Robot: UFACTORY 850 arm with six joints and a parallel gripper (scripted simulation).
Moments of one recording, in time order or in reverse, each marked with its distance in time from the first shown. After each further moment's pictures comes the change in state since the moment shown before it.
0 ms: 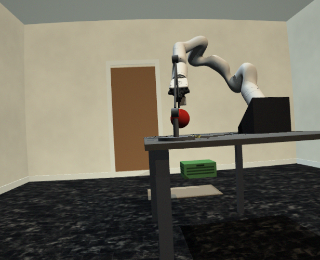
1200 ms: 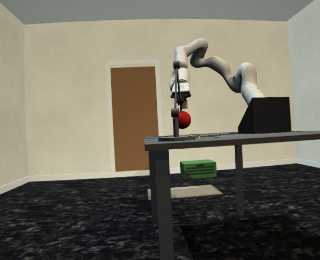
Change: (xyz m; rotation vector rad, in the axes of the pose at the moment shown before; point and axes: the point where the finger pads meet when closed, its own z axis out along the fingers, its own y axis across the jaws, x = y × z) arm 0.055 0.001 -0.044 0.013 -0.022 0.003
